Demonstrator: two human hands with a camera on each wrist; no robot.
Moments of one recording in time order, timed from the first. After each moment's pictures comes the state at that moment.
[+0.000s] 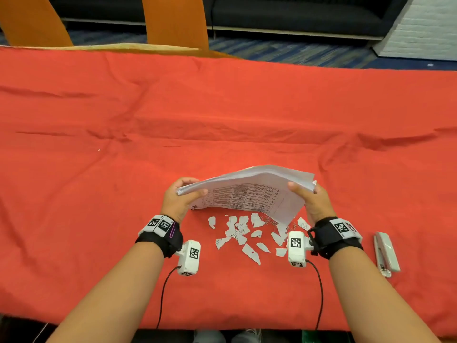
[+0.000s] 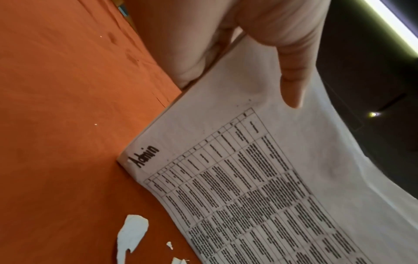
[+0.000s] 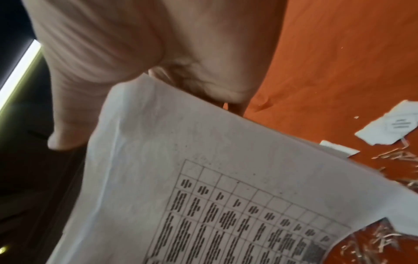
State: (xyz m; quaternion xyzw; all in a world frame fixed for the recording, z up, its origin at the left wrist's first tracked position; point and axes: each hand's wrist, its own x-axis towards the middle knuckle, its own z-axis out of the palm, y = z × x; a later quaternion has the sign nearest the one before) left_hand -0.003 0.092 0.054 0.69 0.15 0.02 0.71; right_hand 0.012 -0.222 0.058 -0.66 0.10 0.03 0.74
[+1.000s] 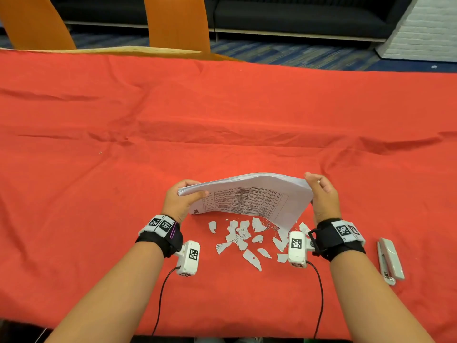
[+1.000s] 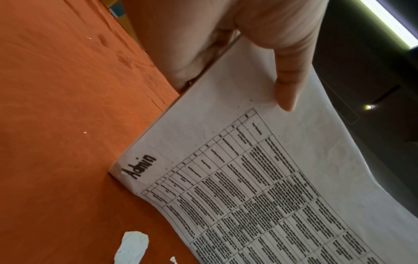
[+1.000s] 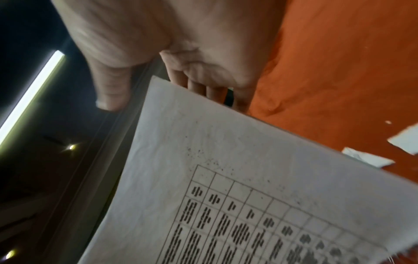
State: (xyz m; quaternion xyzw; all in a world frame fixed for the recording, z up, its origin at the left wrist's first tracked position) left_hand 0.007 0.093 0.057 0.70 0.15 0.01 0.69; right_hand 0.024 -0.223 0.071 -0.68 0.16 -0.07 0.72
